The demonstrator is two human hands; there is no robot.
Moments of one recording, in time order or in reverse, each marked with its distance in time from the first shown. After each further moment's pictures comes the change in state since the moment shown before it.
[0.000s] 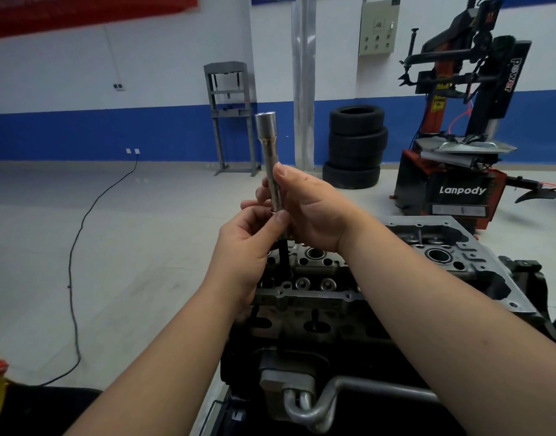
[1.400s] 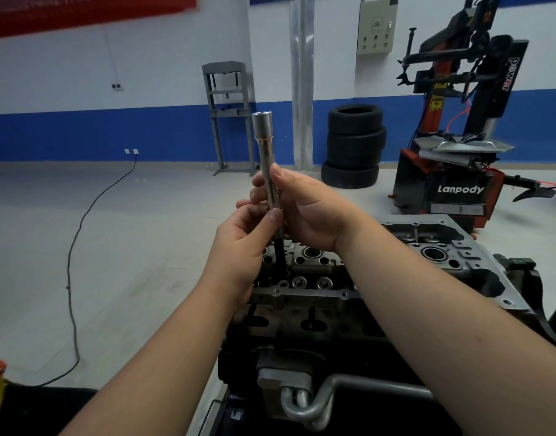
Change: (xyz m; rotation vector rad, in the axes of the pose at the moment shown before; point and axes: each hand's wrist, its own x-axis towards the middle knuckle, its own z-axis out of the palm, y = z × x) left_hand 0.002 -0.002 -0.001 -0.014 -0.015 -0.015; right_hand -0.002 -0.001 0.001 -0.043 -0.027 -0.001
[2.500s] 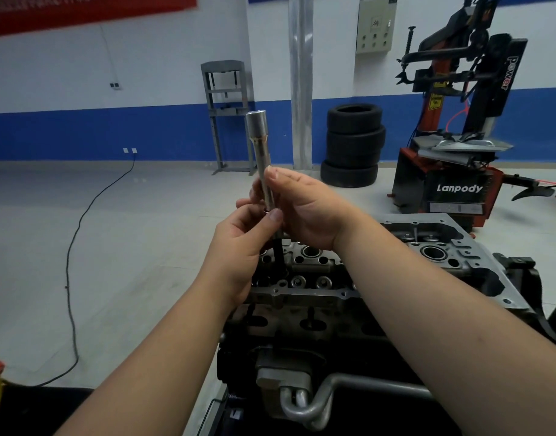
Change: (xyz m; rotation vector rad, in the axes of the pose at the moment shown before) left_hand 0.002 0.001 -0.003 -0.051 -0.056 -0.027; right_hand 0.001 0.002 -0.002 -0.039 0.001 -0.023
